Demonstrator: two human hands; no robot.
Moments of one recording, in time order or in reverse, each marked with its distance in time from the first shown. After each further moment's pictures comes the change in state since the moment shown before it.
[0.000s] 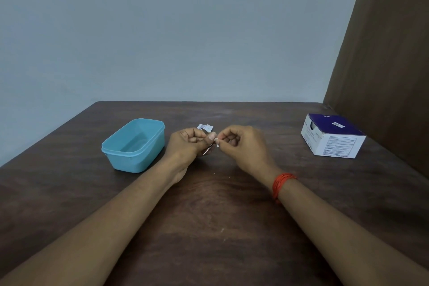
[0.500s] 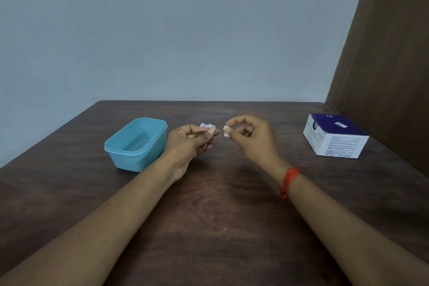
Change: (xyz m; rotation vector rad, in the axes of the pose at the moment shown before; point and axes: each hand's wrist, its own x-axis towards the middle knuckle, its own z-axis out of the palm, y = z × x) left_hand -0.002 0.010 -0.001 -0.110 0.014 -0.072; right_hand 0.006 0.000 -0.009 0.283 0.093 0.189
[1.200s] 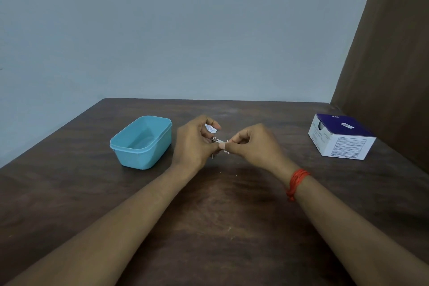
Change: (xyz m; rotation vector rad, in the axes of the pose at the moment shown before) left_hand -0.010 0.004 0.011 0.794 0.183 0.447; right_hand -0.007 -0.016 -0.003 -0.351 -0.212 0.077
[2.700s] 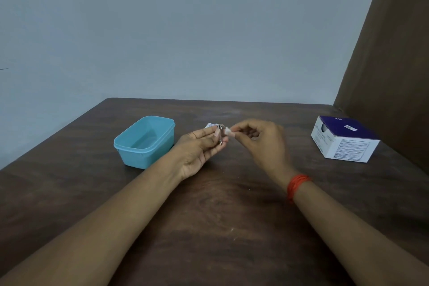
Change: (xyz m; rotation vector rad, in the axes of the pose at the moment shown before) left_hand 0.009 -0.016 -0.002 -1.152 -0.283 -0.642; right_hand 0.002 0.007 0.005 0.119 0.282 -0.308
